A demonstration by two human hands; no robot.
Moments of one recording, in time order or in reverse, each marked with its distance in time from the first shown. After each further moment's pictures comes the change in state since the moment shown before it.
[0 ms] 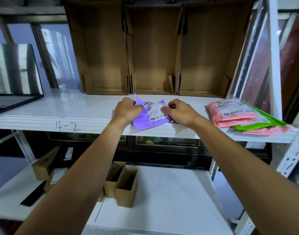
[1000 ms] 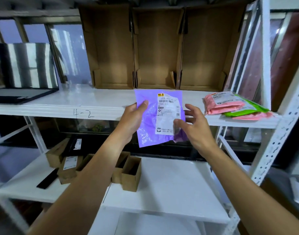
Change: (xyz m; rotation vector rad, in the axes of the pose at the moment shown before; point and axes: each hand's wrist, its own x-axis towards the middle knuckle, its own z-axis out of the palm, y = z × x) left_hand -0.117 -0.012 -0.011 -0.730 -0.173 0.027; right_hand -0.142 0.014 0.021 0.796 0.230 0.004
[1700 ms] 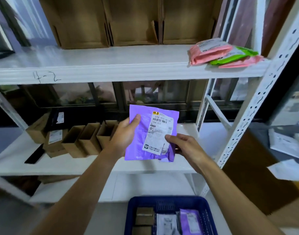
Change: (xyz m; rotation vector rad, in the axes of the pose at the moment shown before) left_hand -0.086 -0.134 0.024 -0.058 -0.035 -0.362; right_hand -0.108 0.138 -0.043 0.113 -0.178 0.491
